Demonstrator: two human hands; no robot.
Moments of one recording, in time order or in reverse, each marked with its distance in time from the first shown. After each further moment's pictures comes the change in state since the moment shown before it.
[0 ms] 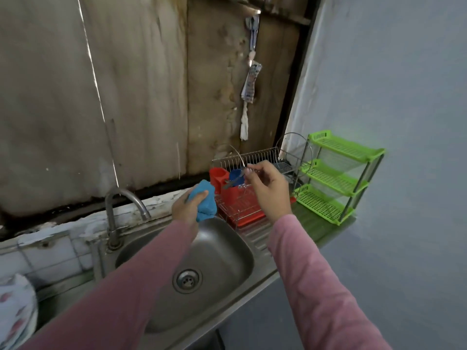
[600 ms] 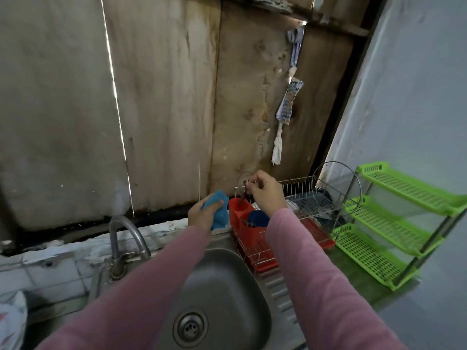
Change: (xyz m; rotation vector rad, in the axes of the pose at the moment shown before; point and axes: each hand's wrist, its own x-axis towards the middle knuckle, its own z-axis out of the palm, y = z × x) left_hand 0.121 0.010 0.047 0.007 0.096 0.105; right_hand 0.157 0.075 0.070 -0.160 -0.281 0.146
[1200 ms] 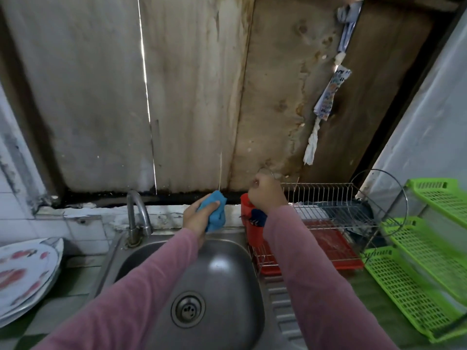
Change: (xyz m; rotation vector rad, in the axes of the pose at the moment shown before) left_hand -0.004 -0.032 -0.011 -0.020 0.173 0.042; right_hand 0.023 0.010 0.001 -0.225 -0.337 -0.037
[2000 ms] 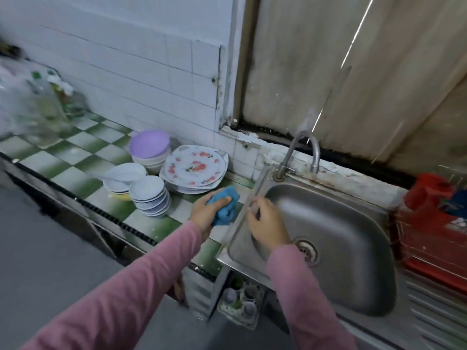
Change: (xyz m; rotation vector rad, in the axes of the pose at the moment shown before) left_hand -0.184 0.006 -0.327 -0.037 0.437 0.030; right_hand -0.215 -0.103 0.282 0.142 -0.446 -0.451
